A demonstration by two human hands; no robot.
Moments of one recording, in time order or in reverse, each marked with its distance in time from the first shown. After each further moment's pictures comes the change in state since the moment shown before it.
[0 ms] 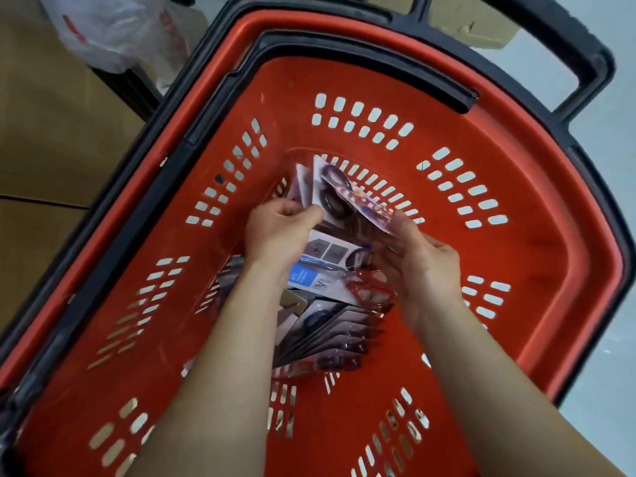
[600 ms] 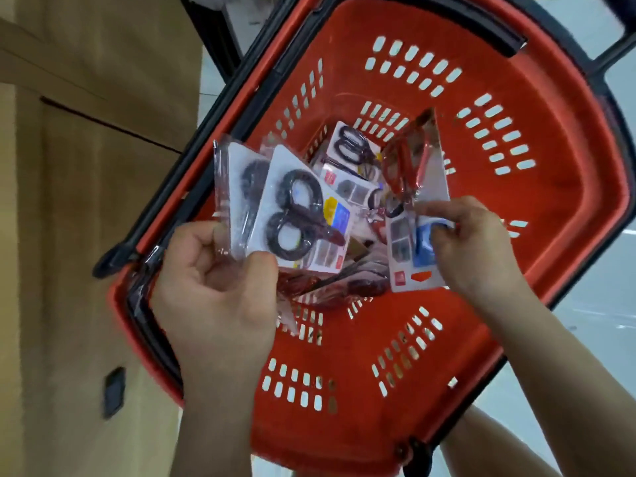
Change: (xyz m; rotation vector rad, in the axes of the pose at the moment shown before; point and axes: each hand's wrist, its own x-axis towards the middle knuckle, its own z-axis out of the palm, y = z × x) left_hand -0.185 0.011 -0.125 -0.058 0.427 0.296; right_hand -0.070 0.002 -0.044 -1.091 -0.195 -0.655
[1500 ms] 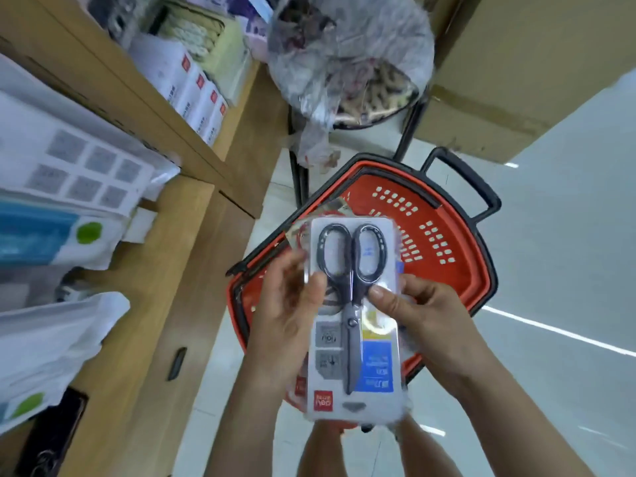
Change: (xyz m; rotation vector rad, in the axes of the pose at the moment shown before) left_hand -0.060 0.139 -0.101 -0.278 -0.415 -0.228; right_hand -0.134 -0.154 -0.133 0.699 -0.444 0.098
